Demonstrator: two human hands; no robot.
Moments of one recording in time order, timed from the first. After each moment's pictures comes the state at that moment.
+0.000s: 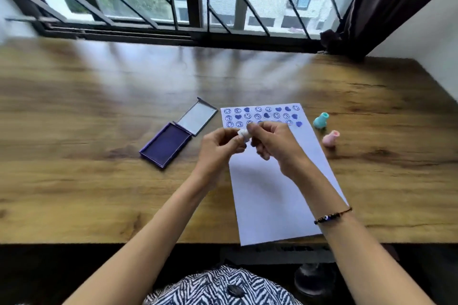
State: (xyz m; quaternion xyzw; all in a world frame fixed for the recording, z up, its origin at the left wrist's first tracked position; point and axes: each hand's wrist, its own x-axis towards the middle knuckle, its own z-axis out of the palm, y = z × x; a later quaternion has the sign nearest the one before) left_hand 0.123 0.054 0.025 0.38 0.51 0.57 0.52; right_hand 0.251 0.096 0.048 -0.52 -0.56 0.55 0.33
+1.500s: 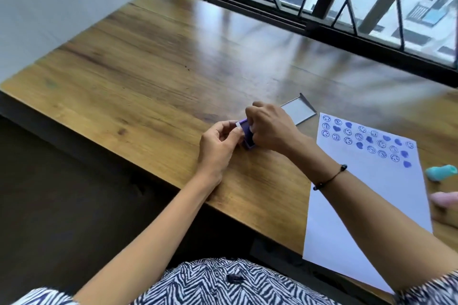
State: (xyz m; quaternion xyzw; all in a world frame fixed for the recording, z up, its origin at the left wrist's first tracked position) left_hand 0.009 -0.016 -0.001 0.18 0.62 0.69 0.32; right_hand 0.074 0.096 0.039 -0.26 -0.96 0.12 0.02
